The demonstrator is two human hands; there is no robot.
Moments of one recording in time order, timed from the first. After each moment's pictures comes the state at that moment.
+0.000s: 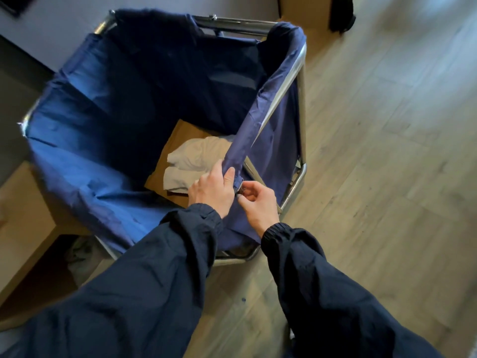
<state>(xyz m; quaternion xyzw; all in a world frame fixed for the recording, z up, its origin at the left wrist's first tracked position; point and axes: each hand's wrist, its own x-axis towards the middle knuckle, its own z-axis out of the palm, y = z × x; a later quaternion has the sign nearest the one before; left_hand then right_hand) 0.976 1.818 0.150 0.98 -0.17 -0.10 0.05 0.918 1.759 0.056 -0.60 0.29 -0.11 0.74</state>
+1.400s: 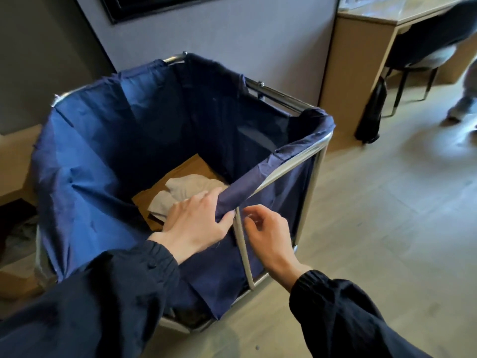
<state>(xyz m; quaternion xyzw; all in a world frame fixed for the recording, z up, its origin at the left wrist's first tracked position) 0.960 1.784 0.134 0.98 -0.18 0.04 0.08 0.914 1.640 0.069 -0.83 0.08 -0.11 0.55</state>
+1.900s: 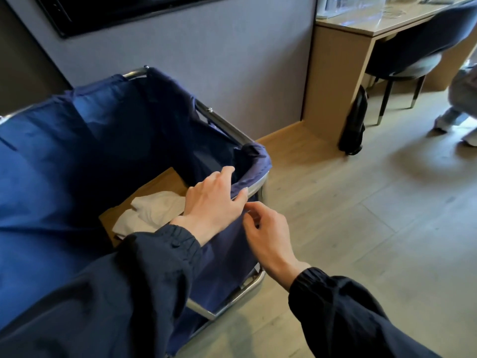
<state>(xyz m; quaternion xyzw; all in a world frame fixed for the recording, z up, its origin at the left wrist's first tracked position) 1.052 1.571 0.152 0.98 -0.15 0.07 0.13 0.991 1.463 0.088 -0.84 0.09 -0.10 0.52</state>
